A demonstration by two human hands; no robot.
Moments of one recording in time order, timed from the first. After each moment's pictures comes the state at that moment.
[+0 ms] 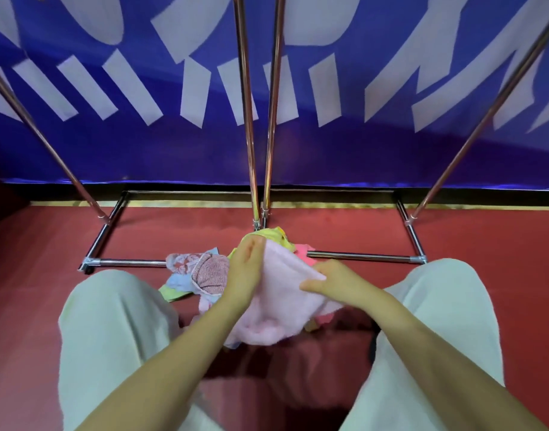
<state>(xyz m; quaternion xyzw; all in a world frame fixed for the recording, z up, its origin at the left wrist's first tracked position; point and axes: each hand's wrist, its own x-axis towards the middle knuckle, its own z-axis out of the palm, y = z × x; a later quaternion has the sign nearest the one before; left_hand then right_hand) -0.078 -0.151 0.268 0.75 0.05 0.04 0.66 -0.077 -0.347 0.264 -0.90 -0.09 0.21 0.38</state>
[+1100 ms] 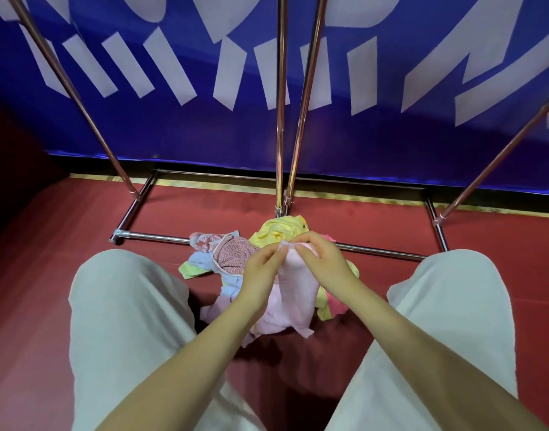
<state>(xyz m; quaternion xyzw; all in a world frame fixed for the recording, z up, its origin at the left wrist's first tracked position) -0.112 -0.138 0.245 0.66 0.11 -0.04 0.74 -0.087 -0.276 0.269 -0.81 -0.09 0.07 0.58</state>
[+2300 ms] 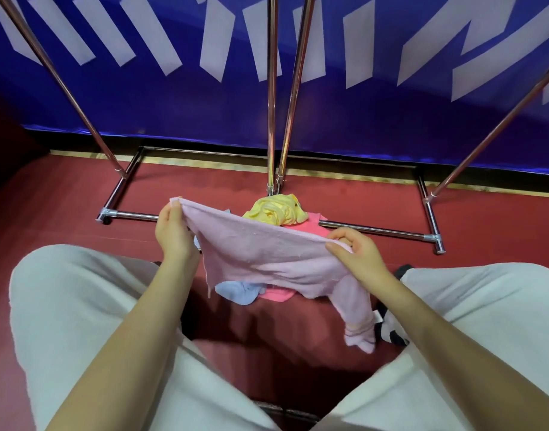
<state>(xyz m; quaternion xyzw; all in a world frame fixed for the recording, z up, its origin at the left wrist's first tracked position) -0.086 -0.040 0.253 0.50 0.35 0.20 0.77 -0.109 -0.346 0.254 -0.85 -0.03 0.05 0.52</state>
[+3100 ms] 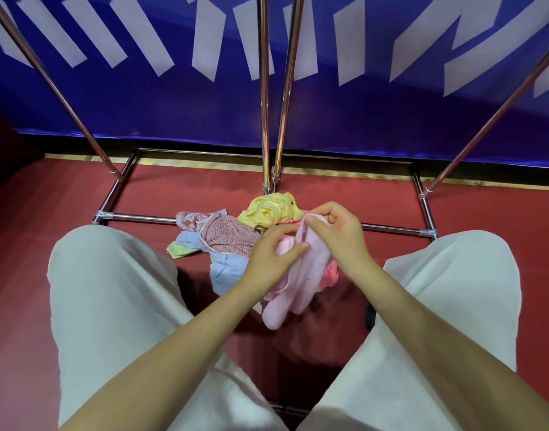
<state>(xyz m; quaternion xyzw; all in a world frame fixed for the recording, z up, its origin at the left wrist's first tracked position) -0.128 -0.165 0.247 0.79 -0.04 -0.01 0.61 -0.105 -0.309 0.290 -0.77 -0.03 -0.01 0.64</state>
